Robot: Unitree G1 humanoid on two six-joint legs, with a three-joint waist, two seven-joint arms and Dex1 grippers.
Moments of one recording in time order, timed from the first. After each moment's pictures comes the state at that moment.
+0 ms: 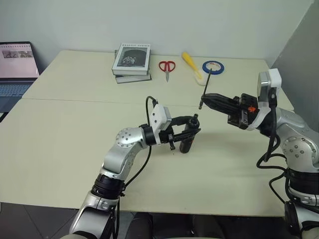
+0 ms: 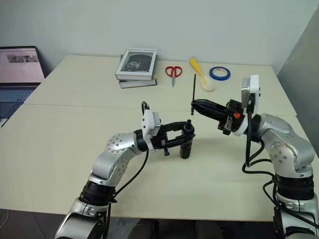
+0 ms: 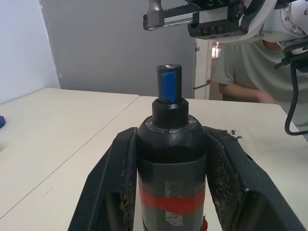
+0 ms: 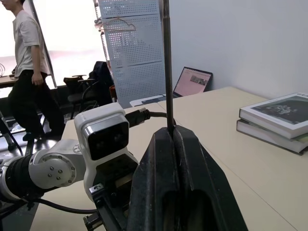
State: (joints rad) left arm -0.48 0.27 -0.20 -0.04 -0.35 0.19 -0.95; right arm -0.52 -0.59 -0.14 -0.29 0.86 0.64 0.89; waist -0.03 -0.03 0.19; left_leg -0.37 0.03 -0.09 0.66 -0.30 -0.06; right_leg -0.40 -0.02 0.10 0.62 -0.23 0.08
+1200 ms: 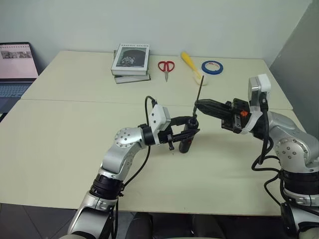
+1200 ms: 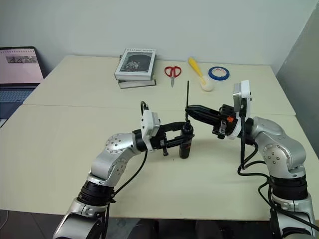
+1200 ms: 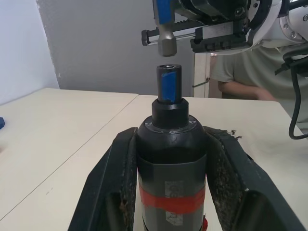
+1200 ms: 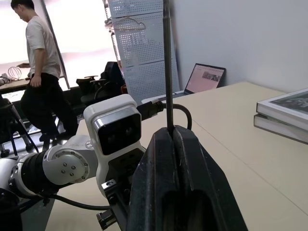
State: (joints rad) left arm -0.48 0.28 -0.20 -0.05 -0.36 0.19 -0.95; right arm -0.52 -0.55 -0.10 -0.28 0.85 0.64 0.91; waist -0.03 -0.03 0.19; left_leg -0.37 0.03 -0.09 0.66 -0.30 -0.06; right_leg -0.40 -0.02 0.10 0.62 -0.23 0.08
